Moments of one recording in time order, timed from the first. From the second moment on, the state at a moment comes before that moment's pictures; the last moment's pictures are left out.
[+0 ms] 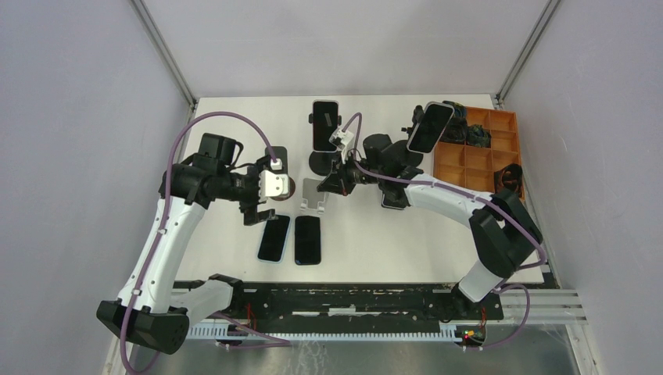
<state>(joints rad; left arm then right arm) -0.24 1.09 1.28 -1.23 0.68 1.20 0.69 1.67 1.07 0.17 -0.57 0.15</state>
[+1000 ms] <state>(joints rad) -0.24 1.09 1.27 -1.22 0.69 1.18 0.69 1.84 1.11 0.19 -0.37 -0.03</state>
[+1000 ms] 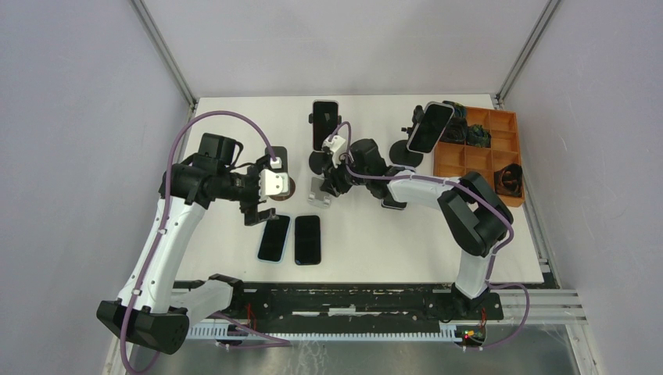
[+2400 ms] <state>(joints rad) -0.24 1.10 1.40 -1.22 0.61 1.03 0.21 1.14 0.44 0.25 -0.31 0.27</state>
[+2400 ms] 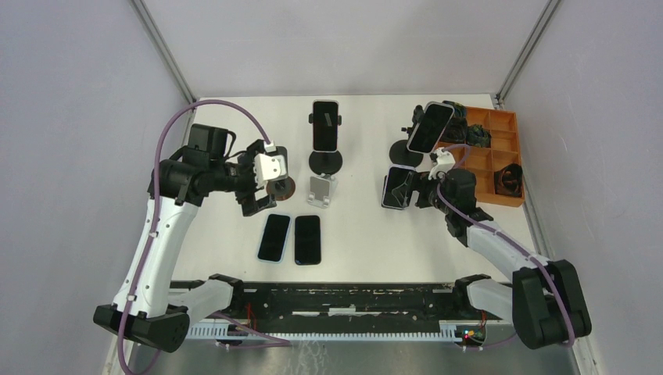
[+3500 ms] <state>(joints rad) -0.24 1.01 1.08 -0.92 0.67 0.56 0.37 1.18 0.29 0.67 -0.62 0.47</state>
